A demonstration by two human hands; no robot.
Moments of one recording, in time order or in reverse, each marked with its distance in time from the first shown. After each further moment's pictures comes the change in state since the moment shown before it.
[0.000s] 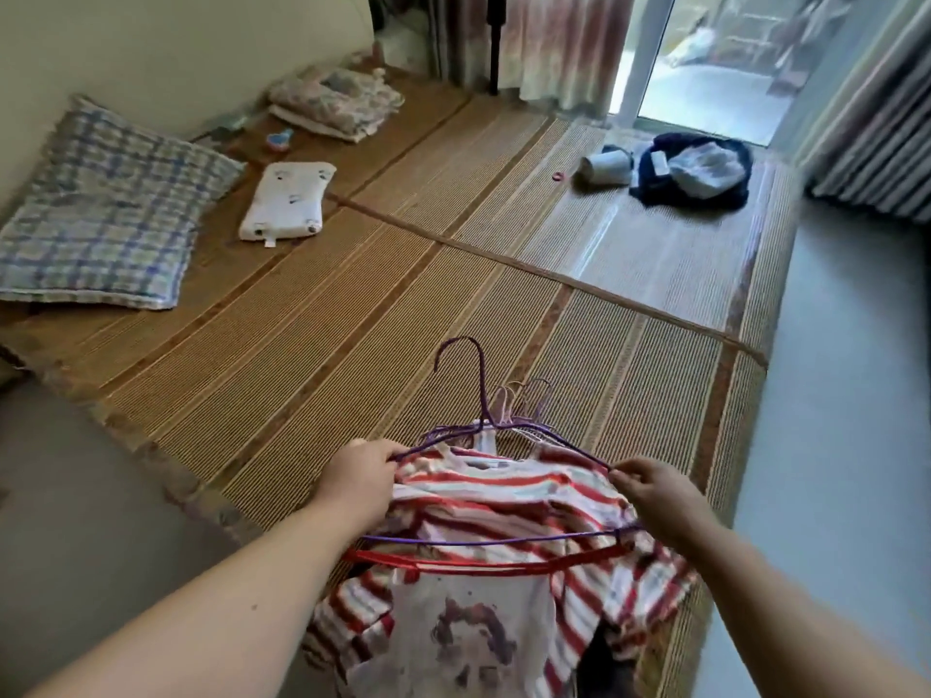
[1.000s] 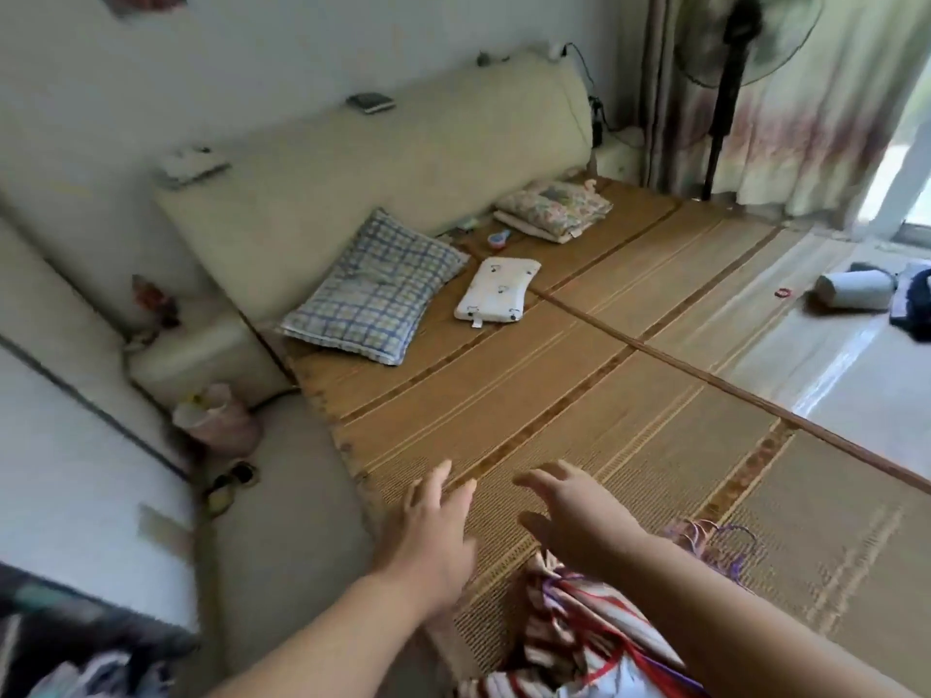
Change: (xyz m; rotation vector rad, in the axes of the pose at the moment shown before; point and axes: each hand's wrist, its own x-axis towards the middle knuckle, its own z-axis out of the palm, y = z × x) left_hand -0.074 -0.069 -0.108 0.117 0.277 -0.120; right_hand -0.026 -0.271 0.093 -0.445 -0.259 -0.944
